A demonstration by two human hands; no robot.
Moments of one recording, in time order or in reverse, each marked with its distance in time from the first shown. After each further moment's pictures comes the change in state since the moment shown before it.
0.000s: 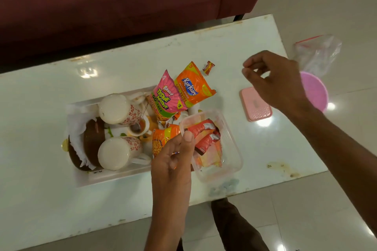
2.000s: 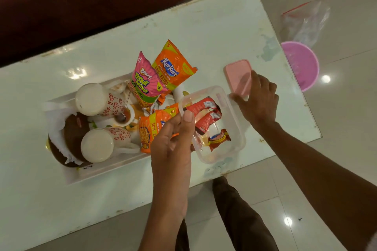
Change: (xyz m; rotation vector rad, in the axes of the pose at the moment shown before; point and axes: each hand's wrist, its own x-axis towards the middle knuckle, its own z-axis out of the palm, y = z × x) left_hand -0.007 -0.013 0.023 0.002 -0.110 -0.027; right_hand -0.076 0.121 0.080 -0.378 0.006 0.383
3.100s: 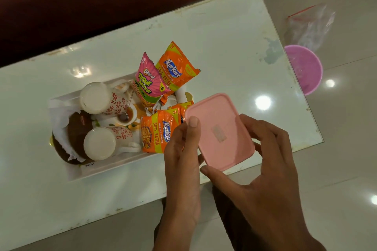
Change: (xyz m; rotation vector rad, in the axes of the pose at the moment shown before) left_hand -0.008 -0.012 0.013 -0.161 0.032 -0.094; right_hand -0.166 -0.068 -0.125 0.594 -0.098 -0.172
